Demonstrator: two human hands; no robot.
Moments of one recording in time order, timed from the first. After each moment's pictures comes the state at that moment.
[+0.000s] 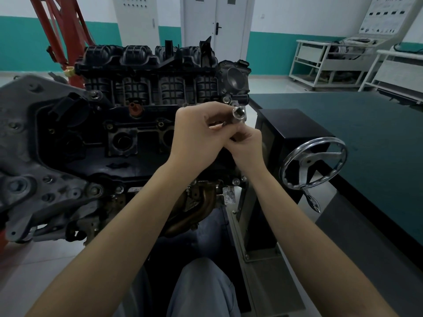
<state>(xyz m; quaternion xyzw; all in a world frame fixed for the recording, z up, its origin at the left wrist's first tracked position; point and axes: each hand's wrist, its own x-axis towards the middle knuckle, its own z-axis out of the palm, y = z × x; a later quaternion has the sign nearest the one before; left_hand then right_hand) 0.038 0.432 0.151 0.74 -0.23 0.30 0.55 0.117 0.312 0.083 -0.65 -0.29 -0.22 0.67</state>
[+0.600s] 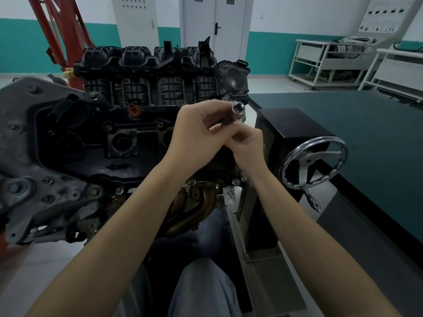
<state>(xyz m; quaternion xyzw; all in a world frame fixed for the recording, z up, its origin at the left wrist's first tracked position) 0.039 0.436 0.154 0.74 -0.26 0.27 0.56 0.118 0.310 0.084 -0.66 -0.28 -0.22 0.67</state>
